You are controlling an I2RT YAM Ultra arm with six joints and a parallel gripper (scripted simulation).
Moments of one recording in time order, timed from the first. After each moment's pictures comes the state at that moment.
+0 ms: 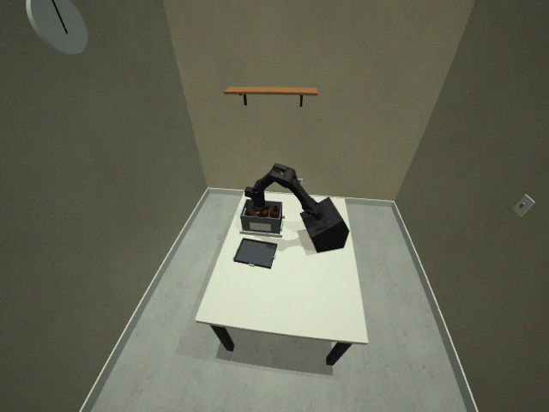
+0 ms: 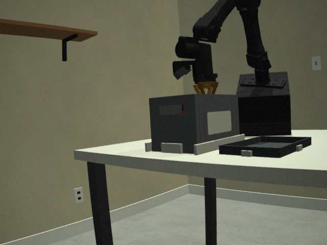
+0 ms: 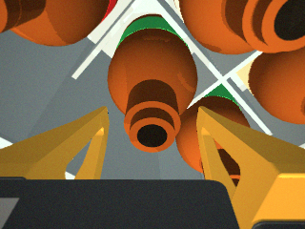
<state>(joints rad) -0.35 1.61 1.17 -0.68 -0.30 0.58</state>
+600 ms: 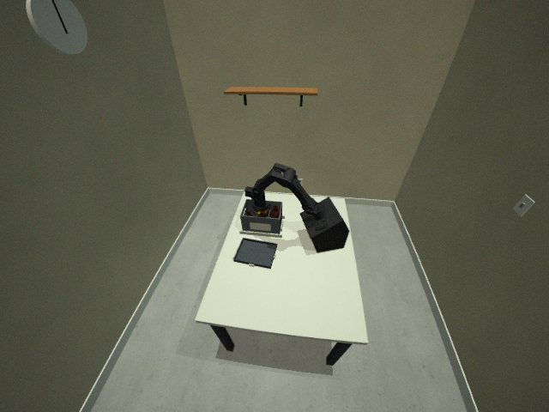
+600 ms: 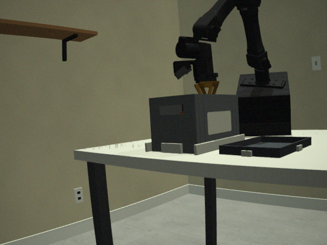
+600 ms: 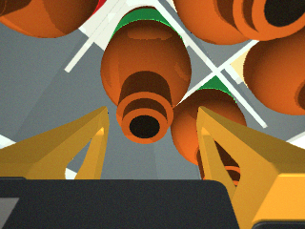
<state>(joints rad) -0.36 1.61 1.17 -0.71 -0.30 0.57</state>
